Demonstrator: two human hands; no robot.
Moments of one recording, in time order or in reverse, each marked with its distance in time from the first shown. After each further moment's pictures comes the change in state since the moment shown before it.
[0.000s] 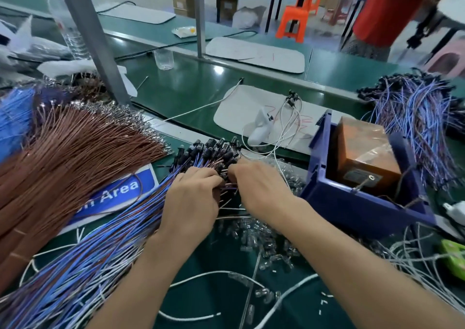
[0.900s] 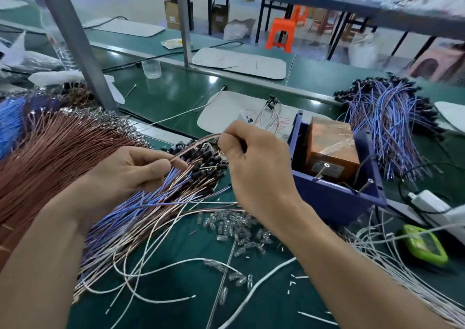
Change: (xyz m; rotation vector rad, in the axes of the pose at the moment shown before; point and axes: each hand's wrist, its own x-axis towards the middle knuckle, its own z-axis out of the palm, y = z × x) left_hand 0.018 -0.026 -0.097 -0.975 -0.443 -0.267; right_hand -0.061 -0.014 -0.064 0.640 0.570 0.088
